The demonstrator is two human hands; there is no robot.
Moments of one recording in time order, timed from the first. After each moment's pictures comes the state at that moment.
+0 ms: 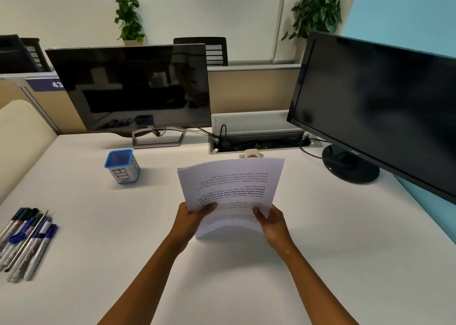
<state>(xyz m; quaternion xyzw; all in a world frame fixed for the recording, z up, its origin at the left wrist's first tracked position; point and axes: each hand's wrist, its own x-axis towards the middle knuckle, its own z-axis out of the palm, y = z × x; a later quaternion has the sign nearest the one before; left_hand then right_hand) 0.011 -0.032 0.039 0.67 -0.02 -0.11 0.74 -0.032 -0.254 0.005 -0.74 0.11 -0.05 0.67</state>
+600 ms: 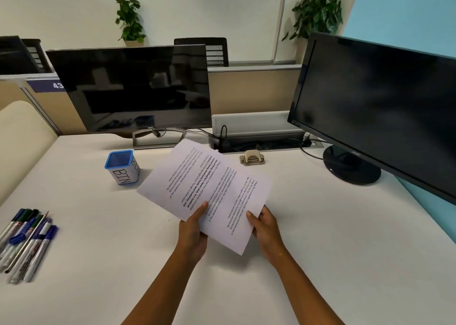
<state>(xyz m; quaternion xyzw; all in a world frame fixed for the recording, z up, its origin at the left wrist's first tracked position) -0.006 -0.060 0.035 0.41 0.19 -0.07 0.89 -0.029 -0.236 -0.012 -0.59 0.15 0.00 0.79</state>
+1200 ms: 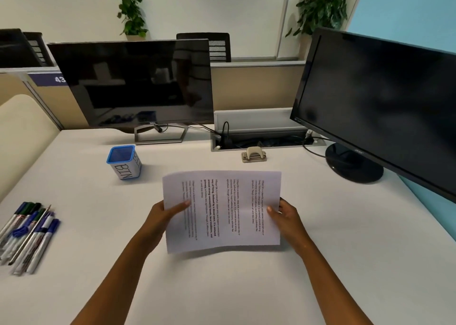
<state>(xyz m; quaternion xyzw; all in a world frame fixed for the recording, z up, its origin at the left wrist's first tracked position) 0.022 0.036 0.032 0.71 0.06 -0.18 0.68 -0.031 -0.292 0.004 -0.75 0.15 0.02 0.64</state>
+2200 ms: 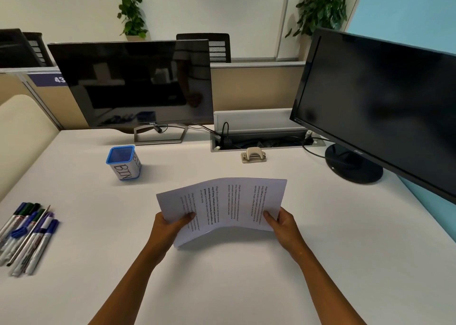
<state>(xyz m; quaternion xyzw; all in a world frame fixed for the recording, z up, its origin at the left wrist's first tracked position) -0.003 0.020 0.018 0.68 0.05 -0.08 0.73 -0.039 -0.282 -0.006 -0.72 0.14 0.01 0.68</state>
